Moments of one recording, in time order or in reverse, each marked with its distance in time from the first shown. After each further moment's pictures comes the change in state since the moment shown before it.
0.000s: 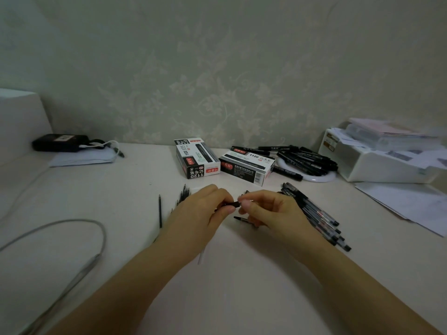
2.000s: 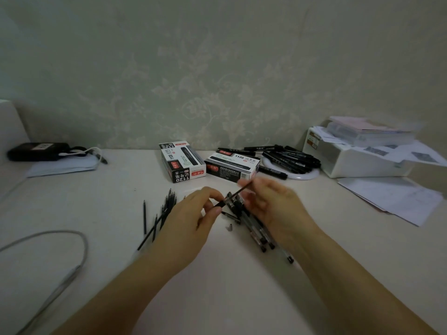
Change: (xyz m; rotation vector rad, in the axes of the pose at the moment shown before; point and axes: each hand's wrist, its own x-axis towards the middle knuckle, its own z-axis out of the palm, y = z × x) left_hand -0.003 0.012 0.011 -0.184 0.040 -0.139; right_hand 0.003 -0.022 -0.007 0.506 0.275 0.167
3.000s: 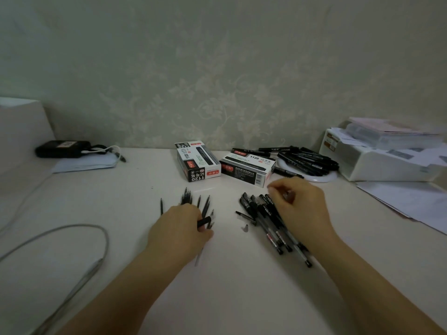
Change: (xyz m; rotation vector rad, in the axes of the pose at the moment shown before) left_hand -0.003 -0.015 -0.021 0.481 -0.157 -0.397; right_hand 0.010 0.008 -0.020 -1.101 0.178 -0.670
